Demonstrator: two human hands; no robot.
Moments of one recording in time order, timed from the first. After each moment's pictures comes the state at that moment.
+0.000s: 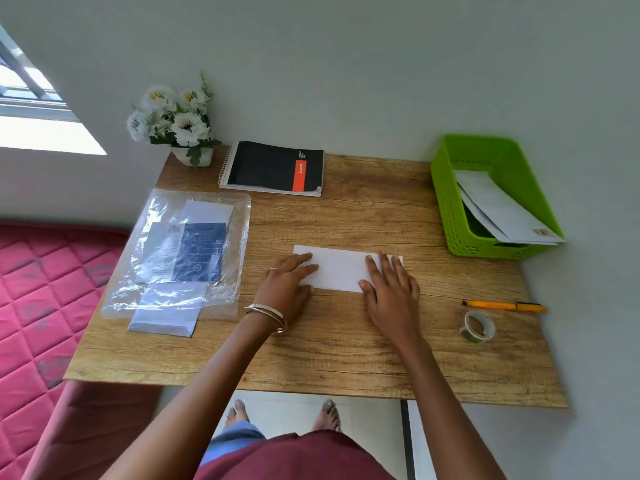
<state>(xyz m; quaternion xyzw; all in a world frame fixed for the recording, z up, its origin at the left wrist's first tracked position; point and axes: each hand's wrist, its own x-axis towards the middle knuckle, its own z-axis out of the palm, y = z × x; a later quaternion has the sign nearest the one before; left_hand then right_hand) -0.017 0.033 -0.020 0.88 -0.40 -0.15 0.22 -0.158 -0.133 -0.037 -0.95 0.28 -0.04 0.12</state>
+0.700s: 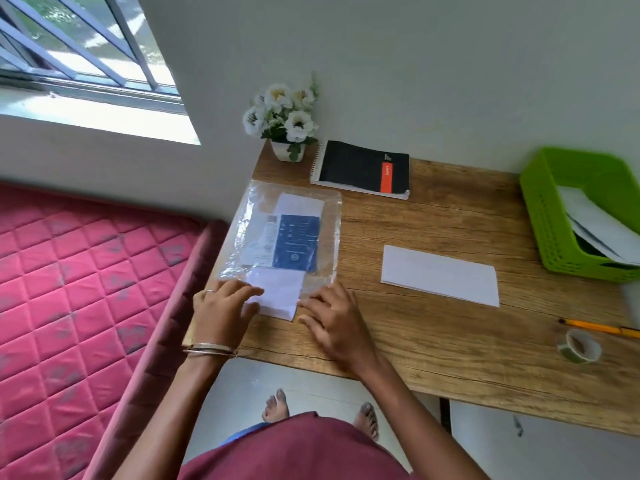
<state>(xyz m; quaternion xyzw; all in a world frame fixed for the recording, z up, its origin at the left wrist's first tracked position) 0.039 0.270 -0.022 0.93 -0.28 0.02 0.23 -0.068 0.074 -0.023 -0.96 -0.01 -0.15 0.25</state>
